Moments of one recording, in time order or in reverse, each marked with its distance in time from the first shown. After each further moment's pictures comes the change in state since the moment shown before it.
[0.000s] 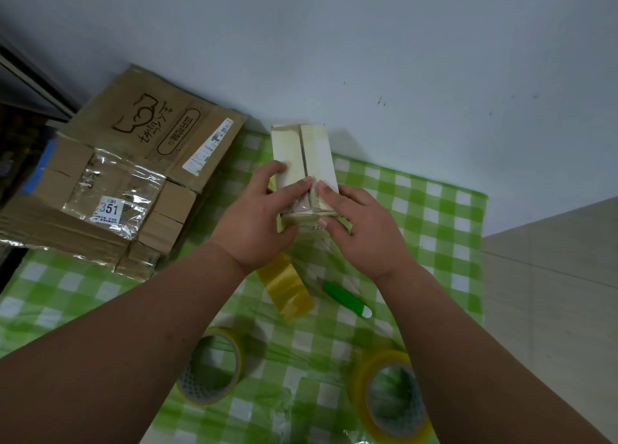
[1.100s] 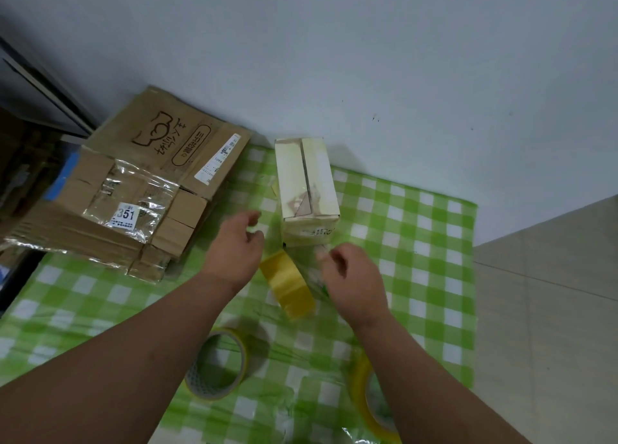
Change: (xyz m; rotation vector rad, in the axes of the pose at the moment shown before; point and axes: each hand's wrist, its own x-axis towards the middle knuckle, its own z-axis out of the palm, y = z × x) left_hand -0.038 -0.008 0.000 -0.310 0.049 -0.635; right_hand -0.058 -0.022 0.038 0.165 0.110 0.409
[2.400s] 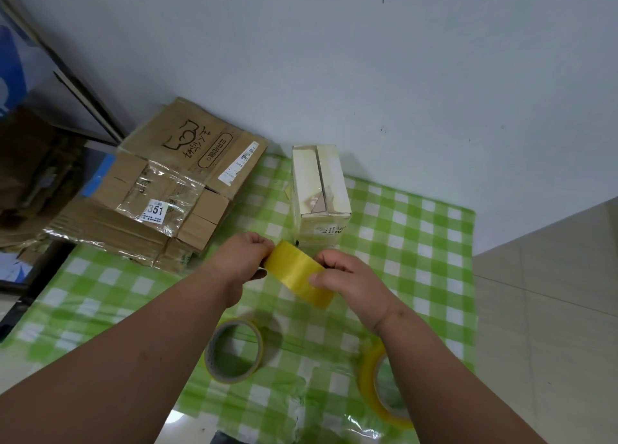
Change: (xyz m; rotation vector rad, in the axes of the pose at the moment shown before) left_hand -0.024 0.002 -0.027 -0.393 -0.196 -0.388; right_hand -0.027 -0.062 -0.028 0.423 -0.522 0.106
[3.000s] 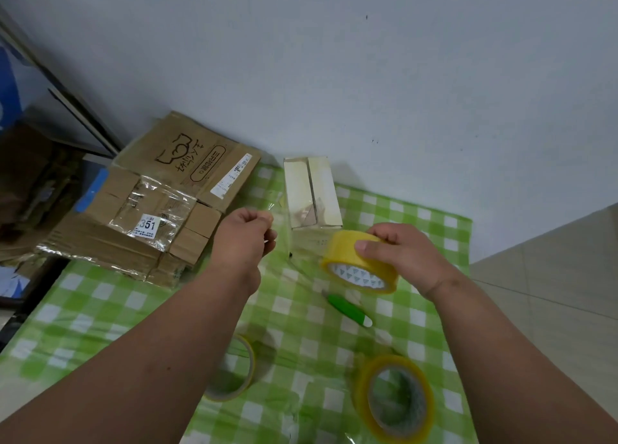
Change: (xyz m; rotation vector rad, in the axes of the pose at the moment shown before) left_hand -0.006 0.050 0.030 -0.438 0.246 0.124; right_hand 0.011 -0.021 -0.093 -0.304 0.174 -0.031
